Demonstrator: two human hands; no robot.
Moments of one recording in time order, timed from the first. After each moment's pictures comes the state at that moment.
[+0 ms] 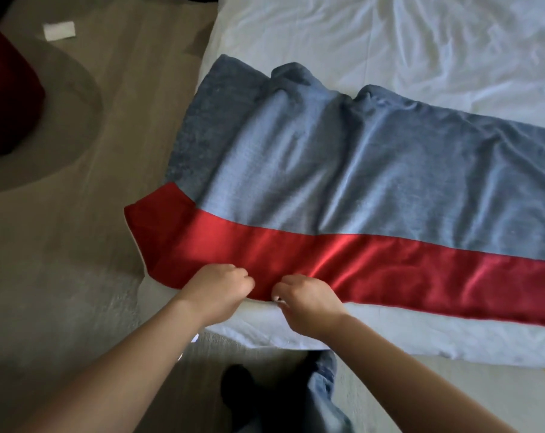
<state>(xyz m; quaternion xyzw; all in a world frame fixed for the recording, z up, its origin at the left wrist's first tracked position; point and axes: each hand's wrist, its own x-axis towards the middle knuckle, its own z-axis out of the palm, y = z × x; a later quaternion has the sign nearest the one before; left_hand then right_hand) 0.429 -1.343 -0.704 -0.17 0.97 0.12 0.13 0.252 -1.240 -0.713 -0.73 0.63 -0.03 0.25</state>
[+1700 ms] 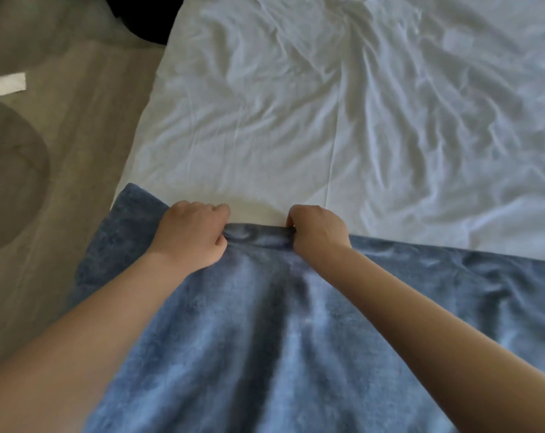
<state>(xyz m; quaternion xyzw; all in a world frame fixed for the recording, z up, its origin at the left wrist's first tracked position) 0.172 -1.673 -0.692 -0.35 0.94 0.04 0.02 -0.022 -1.597 -0.676 -0.56 0.78 0.09 0.25</state>
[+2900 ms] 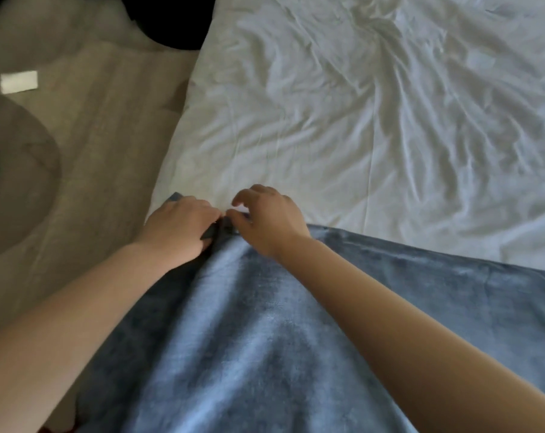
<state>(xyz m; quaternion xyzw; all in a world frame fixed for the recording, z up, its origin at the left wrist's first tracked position) 0.253 -1.727 -0.699 -0.37 0.91 0.18 0.08 0.090 -1.667 -0.672 -0.65 0.72 -0.09 0.24</state>
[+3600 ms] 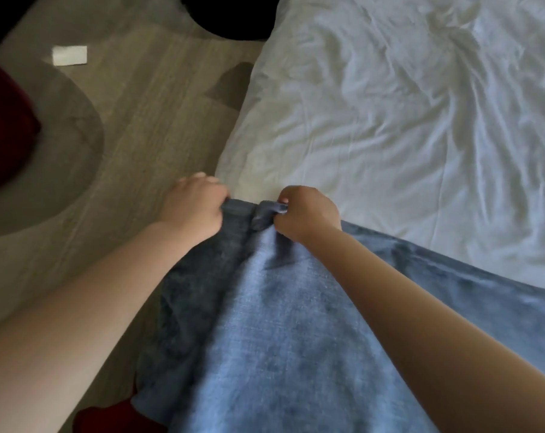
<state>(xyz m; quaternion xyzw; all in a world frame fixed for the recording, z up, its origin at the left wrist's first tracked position) 0.329 -1.767 -0.709 -0.48 0.87 0.12 0.02 0.148 -1.712 -0.688 -0.58 0.77 0.01 0.26</state>
